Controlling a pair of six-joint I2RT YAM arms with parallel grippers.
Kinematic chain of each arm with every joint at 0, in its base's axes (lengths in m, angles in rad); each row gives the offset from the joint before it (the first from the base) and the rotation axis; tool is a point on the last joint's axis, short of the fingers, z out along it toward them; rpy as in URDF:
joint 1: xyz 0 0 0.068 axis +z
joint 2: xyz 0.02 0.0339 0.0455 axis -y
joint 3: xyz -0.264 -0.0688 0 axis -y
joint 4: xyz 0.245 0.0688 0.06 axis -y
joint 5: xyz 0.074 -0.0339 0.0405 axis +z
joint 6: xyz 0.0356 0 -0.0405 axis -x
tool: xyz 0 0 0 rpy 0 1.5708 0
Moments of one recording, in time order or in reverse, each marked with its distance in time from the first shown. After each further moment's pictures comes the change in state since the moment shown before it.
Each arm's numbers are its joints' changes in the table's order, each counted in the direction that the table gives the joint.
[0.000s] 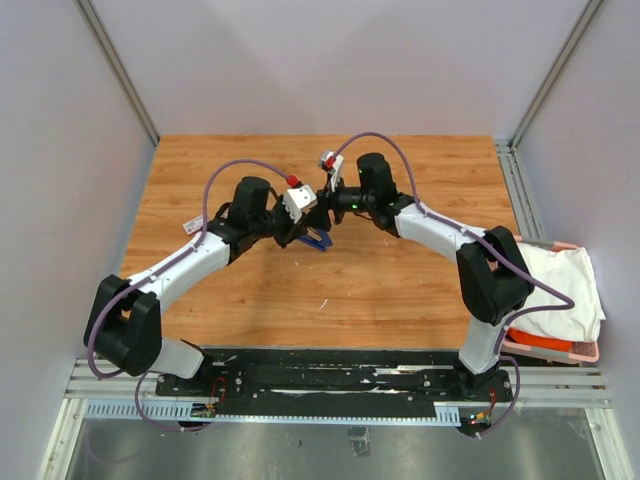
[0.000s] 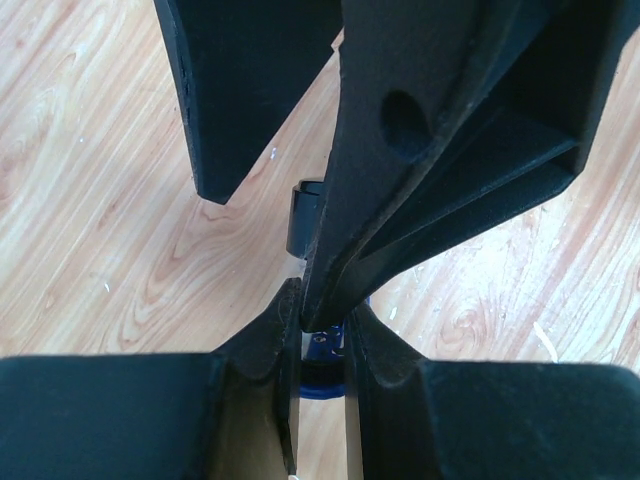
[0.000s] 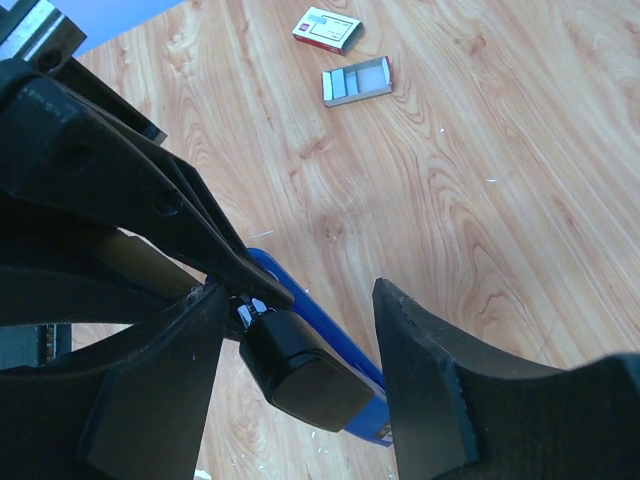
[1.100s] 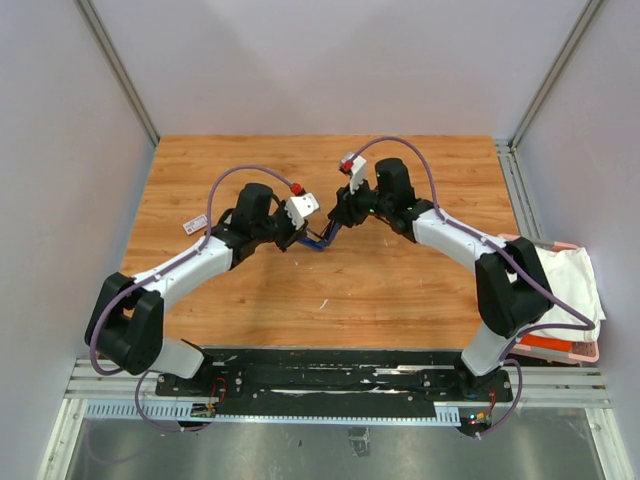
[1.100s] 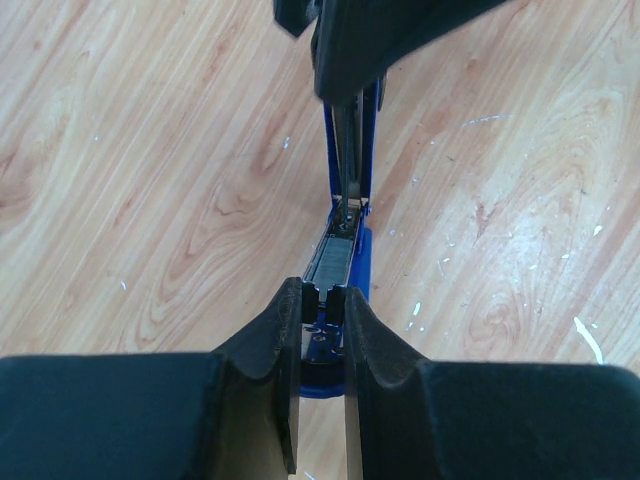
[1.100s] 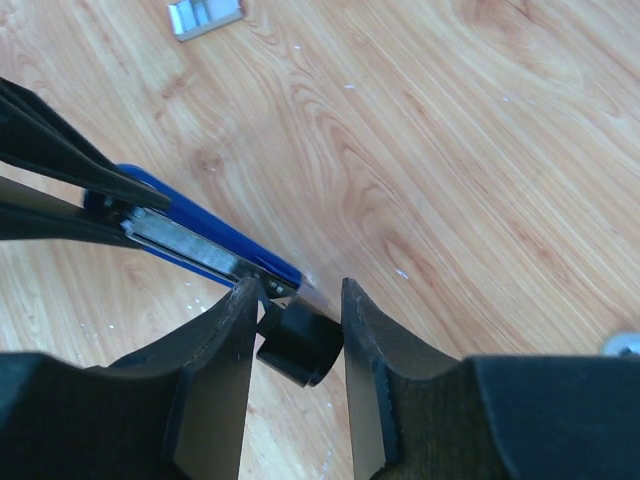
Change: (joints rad) left arm -0.018 -0.013 -0.053 0.065 0.053 -0.061; right arm -0.056 0.112 -0.108 -0.113 -0.257 0.119
